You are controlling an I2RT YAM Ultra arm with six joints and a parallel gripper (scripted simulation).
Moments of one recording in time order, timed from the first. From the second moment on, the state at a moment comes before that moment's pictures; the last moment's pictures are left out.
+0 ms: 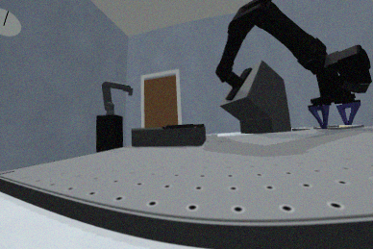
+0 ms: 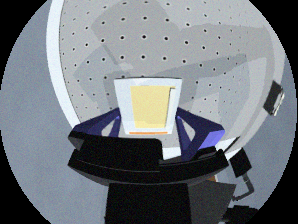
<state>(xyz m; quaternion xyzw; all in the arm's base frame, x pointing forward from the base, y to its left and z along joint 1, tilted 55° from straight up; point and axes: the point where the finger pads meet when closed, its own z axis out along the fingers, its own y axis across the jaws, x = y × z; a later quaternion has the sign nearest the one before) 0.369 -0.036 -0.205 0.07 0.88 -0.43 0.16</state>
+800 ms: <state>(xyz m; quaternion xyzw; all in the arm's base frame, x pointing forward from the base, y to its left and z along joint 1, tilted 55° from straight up) 0.361 -0.012 -0.188 0.07 0.88 -0.43 0.16</state>
